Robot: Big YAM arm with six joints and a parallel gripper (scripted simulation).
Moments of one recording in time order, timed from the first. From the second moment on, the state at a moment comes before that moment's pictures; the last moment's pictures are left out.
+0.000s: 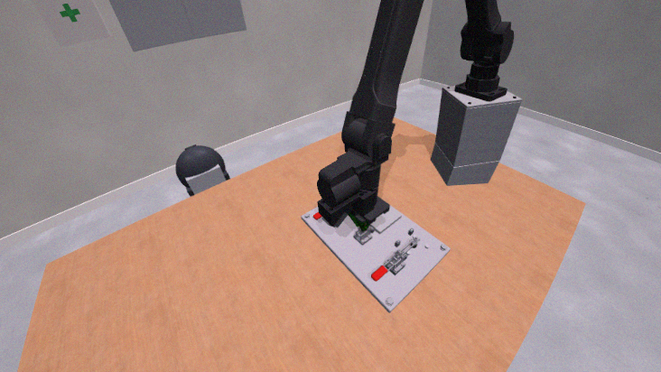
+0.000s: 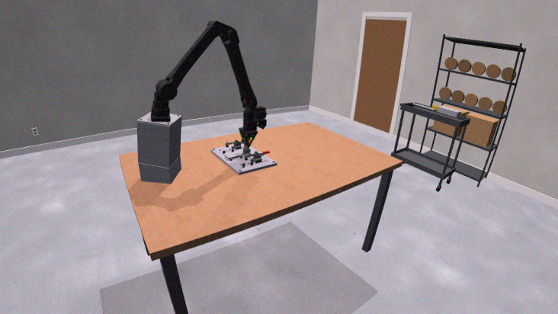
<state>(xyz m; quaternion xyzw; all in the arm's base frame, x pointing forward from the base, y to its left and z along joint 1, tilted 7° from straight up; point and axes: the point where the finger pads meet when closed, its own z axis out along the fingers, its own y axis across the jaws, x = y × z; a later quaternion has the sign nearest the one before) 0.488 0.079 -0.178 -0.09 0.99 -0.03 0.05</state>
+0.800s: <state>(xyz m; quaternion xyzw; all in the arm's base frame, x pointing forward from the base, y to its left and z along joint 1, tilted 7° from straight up) 0.489 0.079 -0.177 -0.09 0.99 -0.03 0.04</state>
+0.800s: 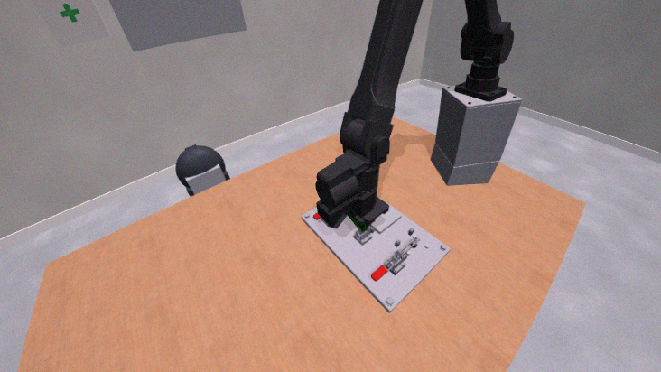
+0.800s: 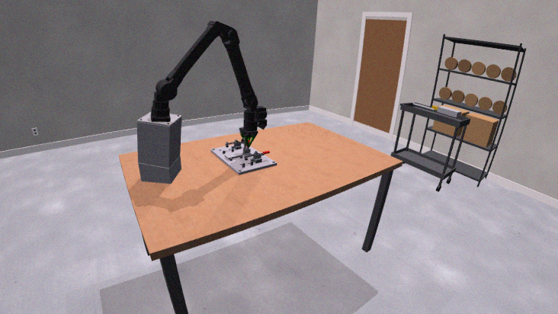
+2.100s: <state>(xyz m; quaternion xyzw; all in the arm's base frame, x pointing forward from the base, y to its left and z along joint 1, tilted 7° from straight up) 0.493 0.080 -0.177 -0.09 0.99 -0.03 0.02</state>
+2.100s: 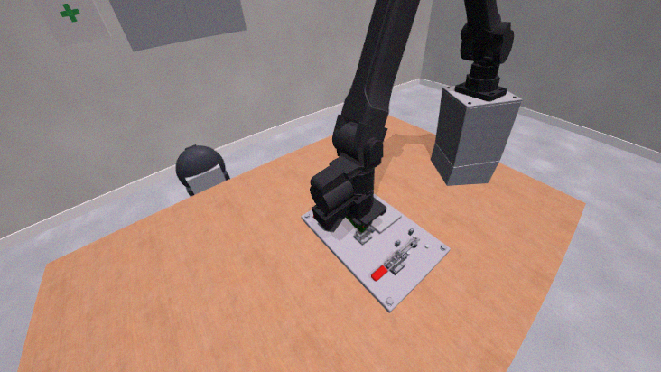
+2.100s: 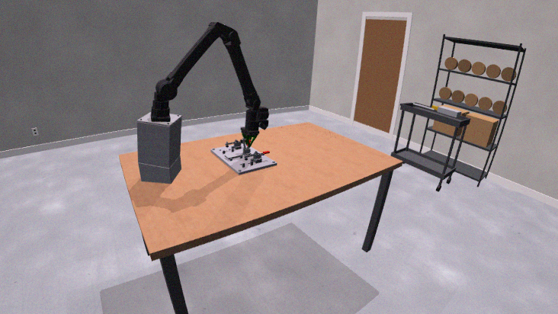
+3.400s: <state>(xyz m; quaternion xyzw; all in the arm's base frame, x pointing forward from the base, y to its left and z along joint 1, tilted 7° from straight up) 0.514 0.084 -0.181 -0.09 0.99 -0.03 0.03</state>
